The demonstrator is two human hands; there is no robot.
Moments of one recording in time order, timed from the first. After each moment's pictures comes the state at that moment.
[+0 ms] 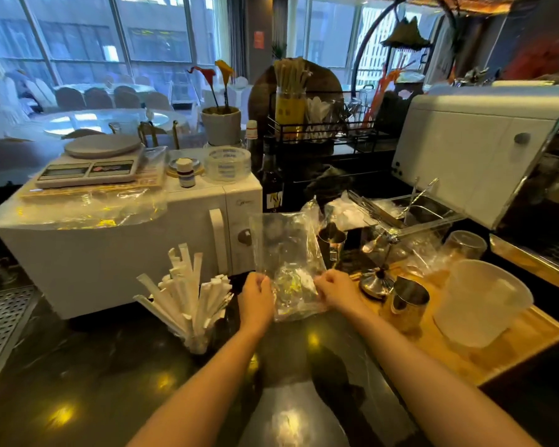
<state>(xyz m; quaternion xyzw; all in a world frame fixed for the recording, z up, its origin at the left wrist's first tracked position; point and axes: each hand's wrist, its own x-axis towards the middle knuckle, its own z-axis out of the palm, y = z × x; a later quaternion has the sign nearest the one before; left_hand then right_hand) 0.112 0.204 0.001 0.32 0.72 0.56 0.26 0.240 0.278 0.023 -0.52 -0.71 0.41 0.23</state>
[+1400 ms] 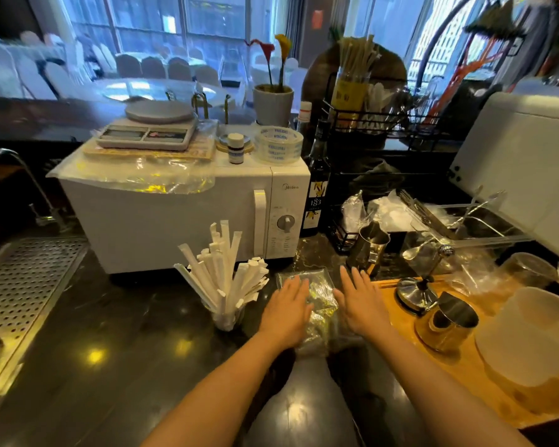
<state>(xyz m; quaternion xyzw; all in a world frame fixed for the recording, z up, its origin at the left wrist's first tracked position) 0.100 0.191 -0.040 0.60 0.77 0.16 0.17 0.230 0.291 -0.033 -0.46 -0.88 0.06 0.02</state>
